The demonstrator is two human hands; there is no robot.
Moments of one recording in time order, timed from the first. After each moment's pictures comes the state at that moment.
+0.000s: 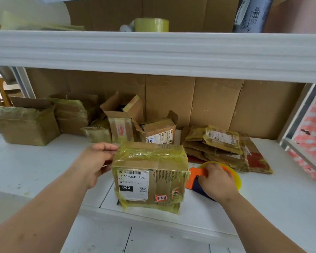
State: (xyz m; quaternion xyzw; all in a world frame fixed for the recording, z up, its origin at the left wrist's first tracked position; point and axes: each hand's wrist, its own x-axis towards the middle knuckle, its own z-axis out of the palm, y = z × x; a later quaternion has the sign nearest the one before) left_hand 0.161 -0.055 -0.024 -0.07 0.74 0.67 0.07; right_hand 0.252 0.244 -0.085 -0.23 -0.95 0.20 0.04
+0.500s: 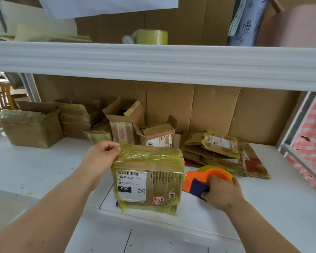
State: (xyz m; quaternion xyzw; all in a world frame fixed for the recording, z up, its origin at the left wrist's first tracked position) left_hand 0.175 -0.048 -0.017 0.00 0.83 0.56 -0.03; right_hand 0.263 0.269 -0.095 -0.19 -0.98 0.07 -0.05
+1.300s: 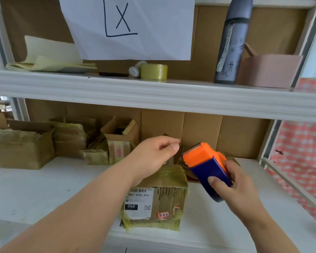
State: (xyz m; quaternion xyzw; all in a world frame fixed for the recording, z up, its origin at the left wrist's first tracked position) left_hand 0.231 0.000 0.072 0.35 0.79 0.50 0.06; right_hand 0.339 0.209 0.005 -0.05 -0.85 0.40 0.33
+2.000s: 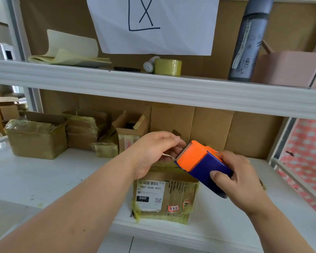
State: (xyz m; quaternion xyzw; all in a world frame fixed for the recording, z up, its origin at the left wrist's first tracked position) left_hand 0.226 -0.021 0.069 0.30 0.71 0.62 0.14; right_hand 0.328 0.191 0.021 0.04 -0.90 0.30 0.32
